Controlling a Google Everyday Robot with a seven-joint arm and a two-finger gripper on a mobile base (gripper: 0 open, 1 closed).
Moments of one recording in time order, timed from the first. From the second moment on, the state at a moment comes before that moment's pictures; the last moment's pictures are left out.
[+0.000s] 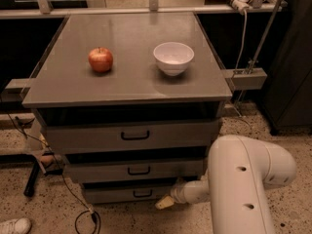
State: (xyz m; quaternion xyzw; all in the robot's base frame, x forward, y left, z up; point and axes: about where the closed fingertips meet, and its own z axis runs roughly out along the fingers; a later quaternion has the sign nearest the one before) arm 0.575 -0.067 0.211 -0.39 0.87 0.12 0.28
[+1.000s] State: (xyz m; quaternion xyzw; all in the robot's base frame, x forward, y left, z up) arm 0.601 -0.042 0.181 -0.42 0.86 0.13 0.27
